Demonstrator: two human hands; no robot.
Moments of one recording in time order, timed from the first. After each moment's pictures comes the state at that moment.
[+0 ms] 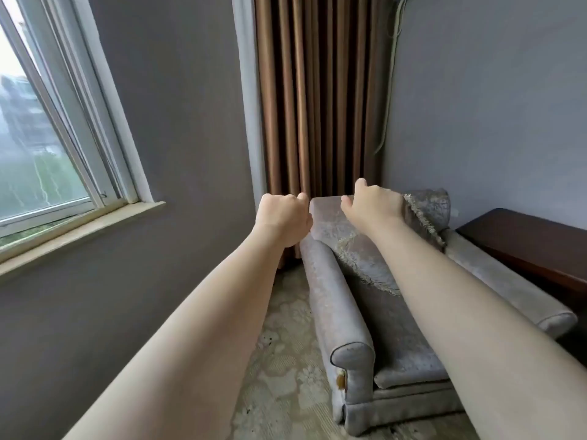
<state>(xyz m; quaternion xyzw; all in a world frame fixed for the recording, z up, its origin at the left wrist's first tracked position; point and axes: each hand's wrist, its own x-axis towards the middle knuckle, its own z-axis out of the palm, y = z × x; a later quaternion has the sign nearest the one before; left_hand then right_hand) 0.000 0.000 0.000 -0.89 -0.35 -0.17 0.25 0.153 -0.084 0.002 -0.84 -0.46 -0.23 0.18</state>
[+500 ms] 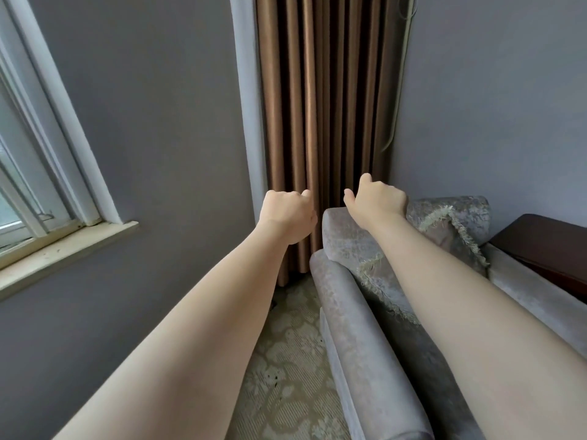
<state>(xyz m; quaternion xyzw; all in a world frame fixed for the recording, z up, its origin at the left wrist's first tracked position) 0.089 0.288 -0.023 -0.90 -0.32 -0.18 0.25 0.238 0.202 -0.021 -0.87 -0.41 -0.25 0.15</state>
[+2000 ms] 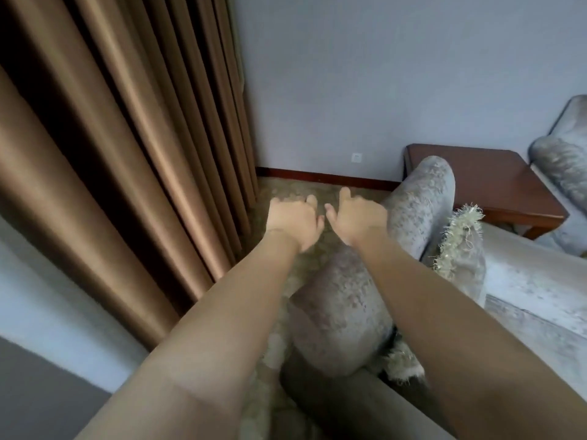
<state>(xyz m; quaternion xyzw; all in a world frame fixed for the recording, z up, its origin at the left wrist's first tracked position) 0.632 0.841 -0.136 -0.99 0.01 -0.11 0.08 0.683 0.715 -0.151 -0.98 -0.15 -0.13 0.04</state>
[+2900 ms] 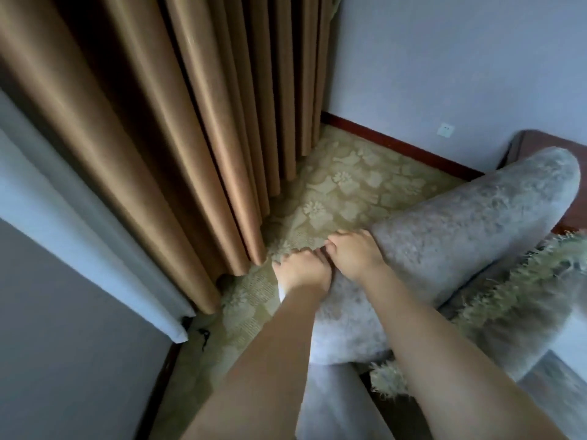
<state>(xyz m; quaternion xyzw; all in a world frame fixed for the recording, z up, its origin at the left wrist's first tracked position) 0.624 0.779 -0.329 -0.88 -0.43 -0.02 -0.20 0.718 0.719 -0.318 -0.90 -0.43 0.04 0.02</state>
